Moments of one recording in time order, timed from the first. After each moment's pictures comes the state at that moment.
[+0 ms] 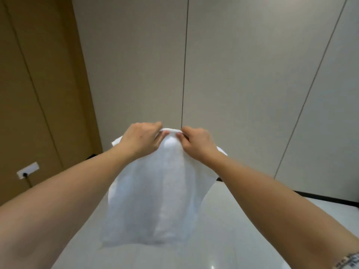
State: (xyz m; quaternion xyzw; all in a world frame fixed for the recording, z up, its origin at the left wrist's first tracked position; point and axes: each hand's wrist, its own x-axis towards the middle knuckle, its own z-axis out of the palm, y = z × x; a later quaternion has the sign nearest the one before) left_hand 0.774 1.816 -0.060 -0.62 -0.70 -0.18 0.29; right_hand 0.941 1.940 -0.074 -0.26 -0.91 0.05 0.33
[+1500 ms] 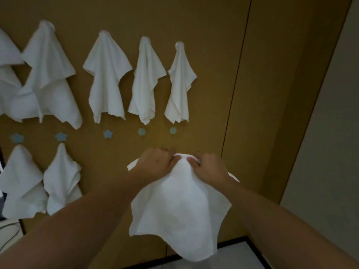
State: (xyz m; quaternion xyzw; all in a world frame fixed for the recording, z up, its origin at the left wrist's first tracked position) left_hand -0.273 1.716 -0.045 -0.19 -0.92 0.00 0.35; right_hand -0.292 1.922 -0.049 0.17 -0.94 0.16 0.23
